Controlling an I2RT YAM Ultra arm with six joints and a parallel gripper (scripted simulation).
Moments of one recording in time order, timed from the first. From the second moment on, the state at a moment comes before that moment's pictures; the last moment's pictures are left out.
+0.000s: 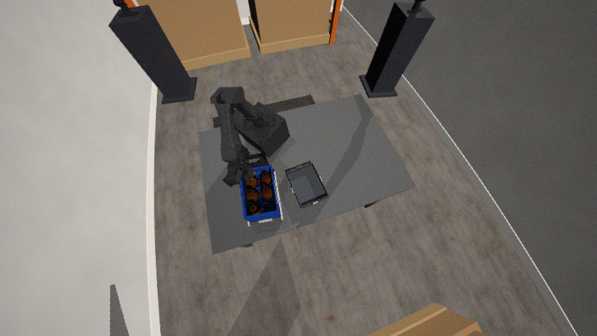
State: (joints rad) arm -0.21 1.81 1.15 -0.77 0.09 0.50
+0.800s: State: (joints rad) arm -0.21 1.82 1.14 -0.76 0.09 0.50
